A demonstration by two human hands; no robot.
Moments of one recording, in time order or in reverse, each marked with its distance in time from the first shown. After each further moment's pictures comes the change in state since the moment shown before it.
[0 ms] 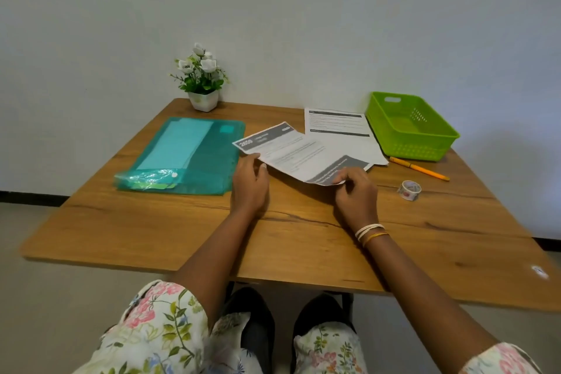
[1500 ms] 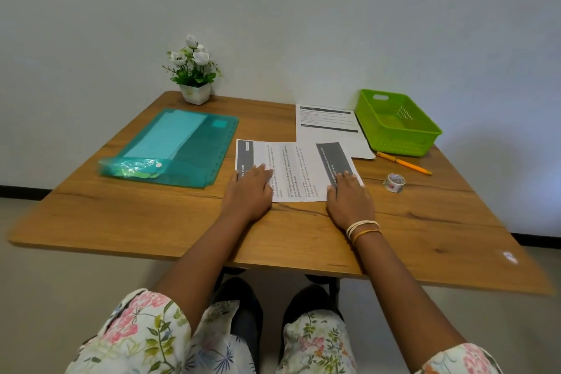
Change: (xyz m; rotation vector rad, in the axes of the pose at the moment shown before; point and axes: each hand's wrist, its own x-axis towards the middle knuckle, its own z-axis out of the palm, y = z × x) left_hand -0.031 -0.009 -0.004 0.600 -0.361 0.238; right_hand -0.021 0.001 -0.012 -0.679 -0.447 0.221
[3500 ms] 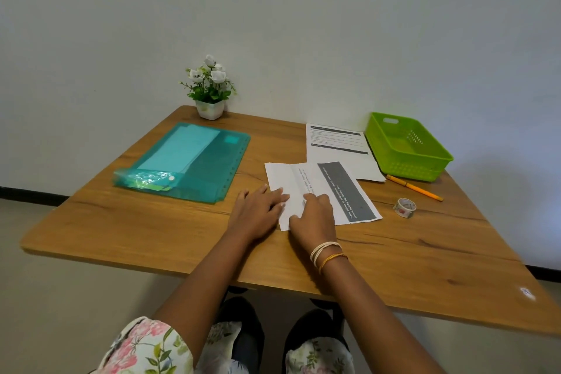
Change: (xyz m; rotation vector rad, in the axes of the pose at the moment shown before) left_hand -0.002 0.000 -0.011 -0.148 -0.086 0.015; right_hand -0.026 -0.097 -0.010 0.318 -0.021 0.045
